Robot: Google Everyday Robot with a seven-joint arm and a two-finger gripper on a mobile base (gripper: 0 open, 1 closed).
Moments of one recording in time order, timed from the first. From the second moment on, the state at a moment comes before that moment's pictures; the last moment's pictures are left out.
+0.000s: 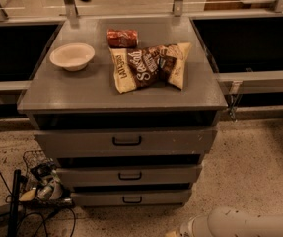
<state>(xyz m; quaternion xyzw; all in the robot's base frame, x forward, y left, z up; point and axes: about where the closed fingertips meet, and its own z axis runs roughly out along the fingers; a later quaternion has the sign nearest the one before) 0.344 -0.110 0.406 -0.23 0.93 0.24 0.14</state>
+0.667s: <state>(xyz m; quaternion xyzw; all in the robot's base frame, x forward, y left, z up) 0.362 -0.084 0.390 -0.20 0.93 0.29 0.14</state>
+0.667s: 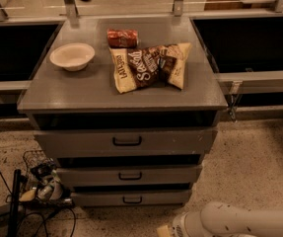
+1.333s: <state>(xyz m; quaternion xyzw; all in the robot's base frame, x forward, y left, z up) 0.373 -0.072 0.384 -0.21 0.92 0.31 0.12</state>
